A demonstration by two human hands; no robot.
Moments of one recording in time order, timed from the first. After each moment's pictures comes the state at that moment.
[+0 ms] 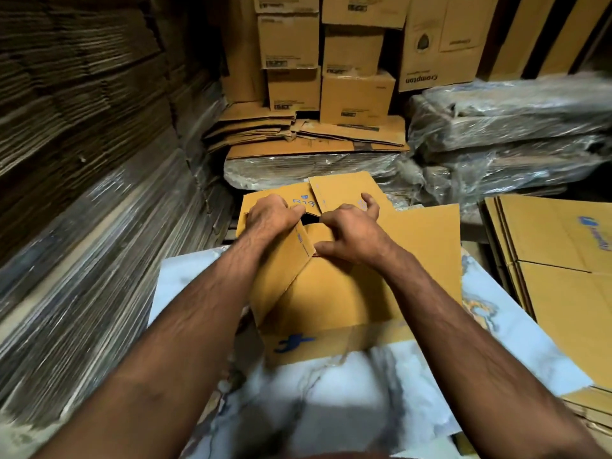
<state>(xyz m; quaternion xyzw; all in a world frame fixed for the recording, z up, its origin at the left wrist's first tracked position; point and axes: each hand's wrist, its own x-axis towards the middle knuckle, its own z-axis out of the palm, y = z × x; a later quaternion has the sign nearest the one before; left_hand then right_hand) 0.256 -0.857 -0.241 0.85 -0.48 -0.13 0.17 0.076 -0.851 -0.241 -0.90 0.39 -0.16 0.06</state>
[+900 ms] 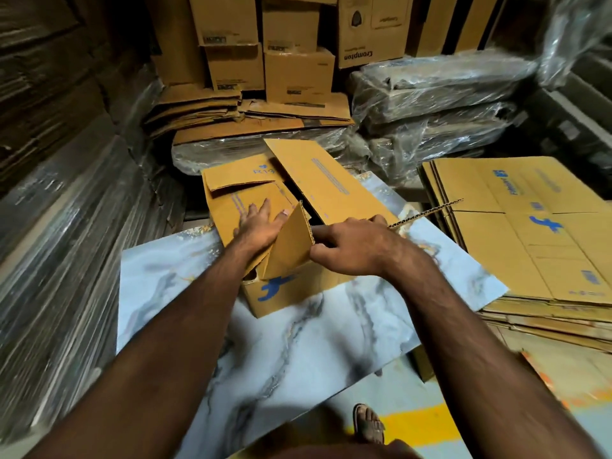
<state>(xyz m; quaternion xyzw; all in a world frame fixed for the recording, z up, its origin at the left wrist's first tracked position) 0.240 -0.800 -0.320 0.76 -0.57 -0.26 0.15 0.028 -0.705 -0.201 -0.87 0.48 0.01 0.14</state>
